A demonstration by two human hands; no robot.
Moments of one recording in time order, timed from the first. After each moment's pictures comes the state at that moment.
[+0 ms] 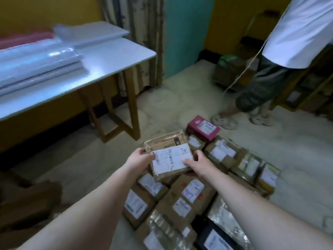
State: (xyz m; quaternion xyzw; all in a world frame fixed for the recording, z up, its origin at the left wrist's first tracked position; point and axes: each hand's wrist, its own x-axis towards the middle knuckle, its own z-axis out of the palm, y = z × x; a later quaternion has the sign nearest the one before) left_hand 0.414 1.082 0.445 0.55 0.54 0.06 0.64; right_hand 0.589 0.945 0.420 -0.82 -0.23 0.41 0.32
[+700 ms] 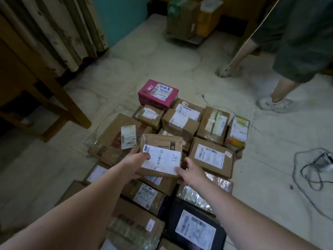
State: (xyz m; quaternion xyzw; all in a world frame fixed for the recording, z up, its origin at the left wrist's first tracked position) left_hand 0.593 0.987 0.275 0.57 0.55 -0.13 0.60; right_hand 0.684 0.809 0.232 -0.82 -0.07 0.43 0.37
